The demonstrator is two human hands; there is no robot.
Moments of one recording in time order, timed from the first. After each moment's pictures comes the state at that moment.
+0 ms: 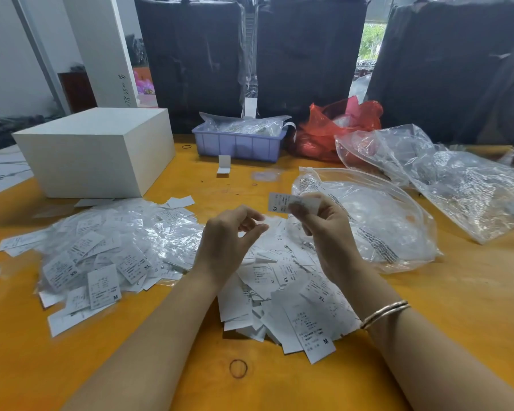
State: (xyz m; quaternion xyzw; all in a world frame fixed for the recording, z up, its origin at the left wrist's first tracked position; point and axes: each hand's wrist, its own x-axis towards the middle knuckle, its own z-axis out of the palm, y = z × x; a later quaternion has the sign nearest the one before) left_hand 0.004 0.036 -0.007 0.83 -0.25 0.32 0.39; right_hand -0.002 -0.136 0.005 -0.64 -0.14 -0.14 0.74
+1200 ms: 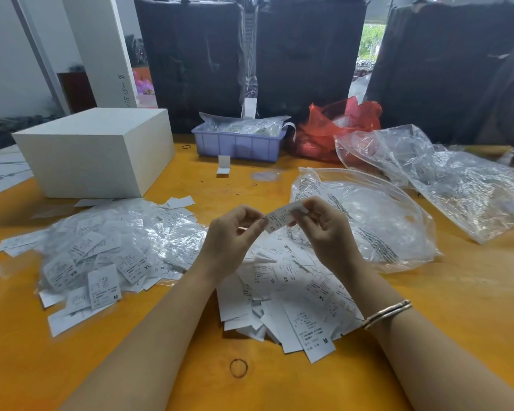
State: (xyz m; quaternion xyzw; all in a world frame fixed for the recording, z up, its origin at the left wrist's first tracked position) left_hand 0.006 0.035 -0.006 0.79 -0.23 0.17 0.54; right_hand -0.003 -0.144 0.003 -0.78 -0.20 -0.24 0.54
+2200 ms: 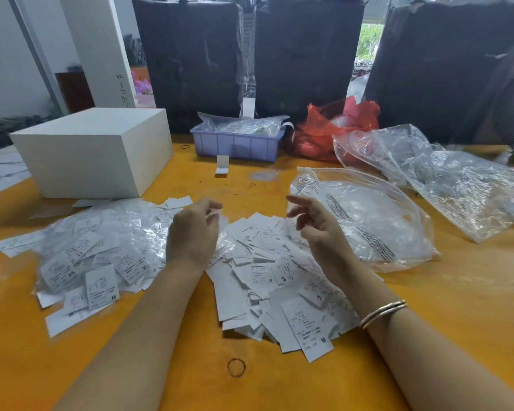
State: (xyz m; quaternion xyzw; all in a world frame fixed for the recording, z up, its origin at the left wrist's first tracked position) left_hand 0.019 0.067 -0.008 0.88 -0.04 0.31 0.36; right_hand -0.002 -0.142 -0.006 -0.73 -0.15 -0.12 0.66
